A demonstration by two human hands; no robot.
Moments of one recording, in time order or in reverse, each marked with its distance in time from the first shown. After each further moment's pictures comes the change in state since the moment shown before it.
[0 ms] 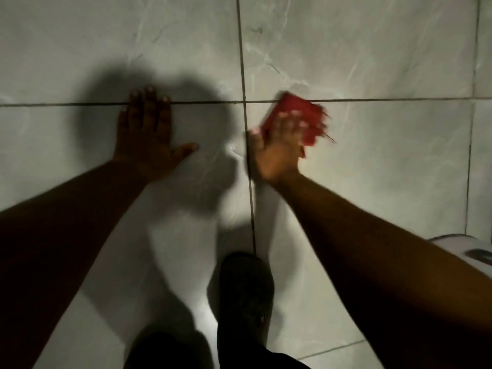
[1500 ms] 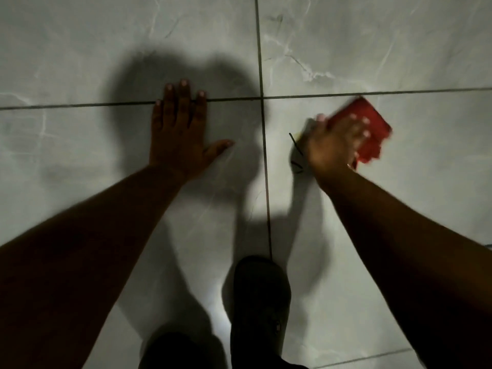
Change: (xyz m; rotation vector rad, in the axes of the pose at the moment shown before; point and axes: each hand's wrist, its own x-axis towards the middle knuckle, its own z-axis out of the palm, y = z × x) left_hand 0.013 0.026 0.007 0.007 0.074 0.036; right_hand 0.027 0.032 -0.018 0.145 0.090 0.397
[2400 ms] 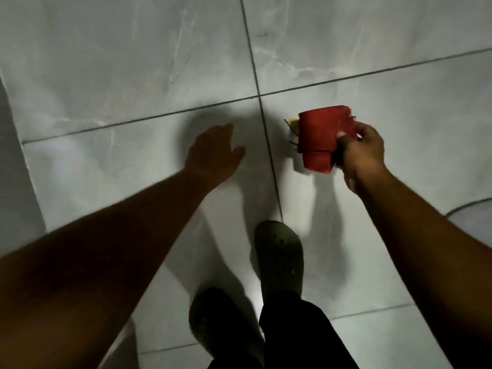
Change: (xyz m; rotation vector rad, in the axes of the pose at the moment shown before) left_hand -0.056 0.054 -0.115 -0.307 -0.336 -0.139; right_hand -0.072 0.046 -0.104 0.897 -0.200 0.262
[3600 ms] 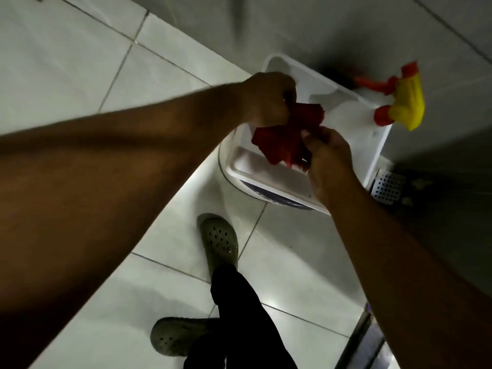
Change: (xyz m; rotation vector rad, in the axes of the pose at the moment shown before) left_hand -0.189 0.654 0.093 0.307 -0.752 0.918; right_hand -0.125 0.033 -0.504 0.706 0.485 0.269
